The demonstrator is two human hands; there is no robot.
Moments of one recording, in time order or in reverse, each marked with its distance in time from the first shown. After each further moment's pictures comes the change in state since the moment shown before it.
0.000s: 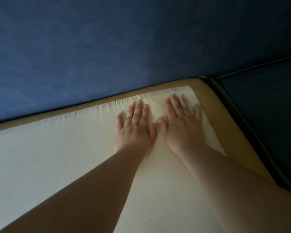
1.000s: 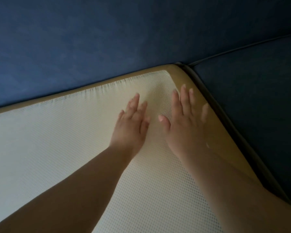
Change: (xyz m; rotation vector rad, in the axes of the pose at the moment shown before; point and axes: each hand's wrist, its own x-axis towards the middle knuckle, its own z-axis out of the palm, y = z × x) left_hand -0.087 0.032 -0.029 -0.326 0.067 0.197; right_hand -0.114 0.018 -0.040 0.119 0.199 0.112
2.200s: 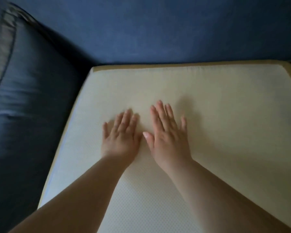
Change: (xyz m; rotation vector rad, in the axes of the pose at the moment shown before) left_hand -0.200 -0.230 -0.080 0.248 0.082 -0.414; right_hand -0.113 -0.276 0.096 0.059 -0.088 -0.450
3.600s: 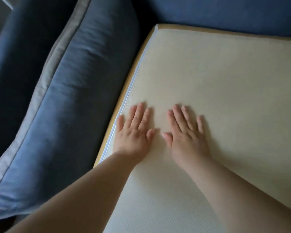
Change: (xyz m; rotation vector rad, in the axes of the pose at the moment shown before) left_hand -0.138 -0.104 0.011 -0.041 -0.057 -0.173; right_hand -0.081 -0.102 0.041 -0.120 -0.062 -0.241
